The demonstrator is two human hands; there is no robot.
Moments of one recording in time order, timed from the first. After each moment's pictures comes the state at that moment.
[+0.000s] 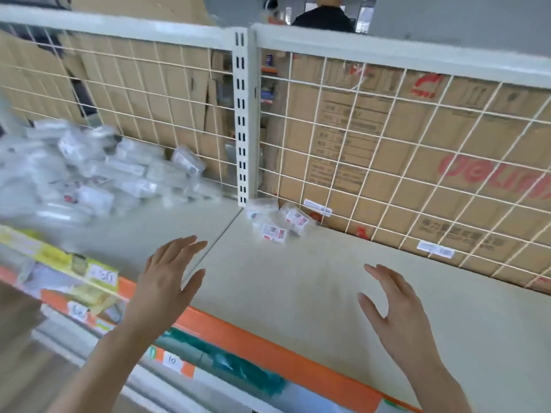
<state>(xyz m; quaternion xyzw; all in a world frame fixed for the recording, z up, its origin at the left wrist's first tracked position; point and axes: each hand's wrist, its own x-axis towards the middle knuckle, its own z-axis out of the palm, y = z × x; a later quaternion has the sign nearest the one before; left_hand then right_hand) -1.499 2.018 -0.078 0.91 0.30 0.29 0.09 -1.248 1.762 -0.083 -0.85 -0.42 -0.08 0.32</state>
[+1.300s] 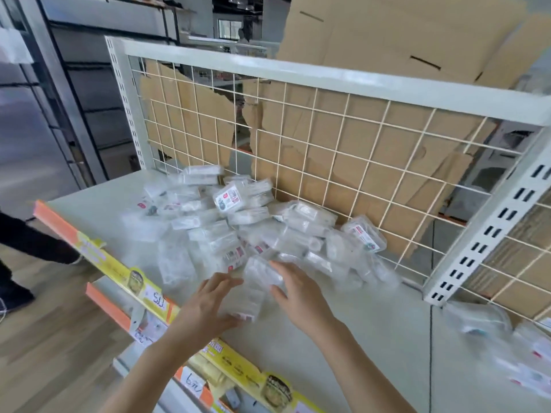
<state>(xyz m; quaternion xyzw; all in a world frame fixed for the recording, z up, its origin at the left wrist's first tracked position) -1.675 2.346 -0.130 0.90 0.30 0.26 0.20 -1.478 2.259 -0.085 -0.71 -0.65 0.09 0.27</state>
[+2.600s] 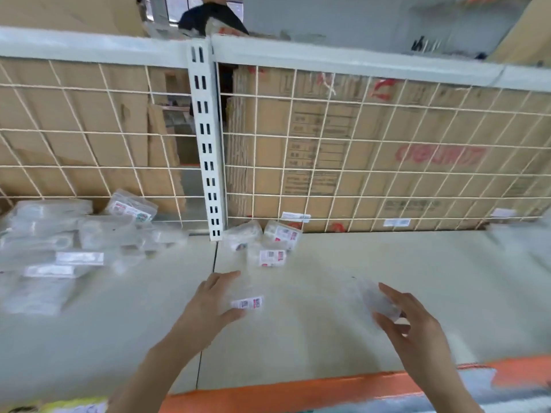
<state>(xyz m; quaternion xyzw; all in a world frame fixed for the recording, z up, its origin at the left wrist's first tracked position) -1.437 2.131 -0.117 0.91 0.09 0.10 0.39 -1.339 1.806 -0.088 -0.88 -0.20 -0.10 0.42</state>
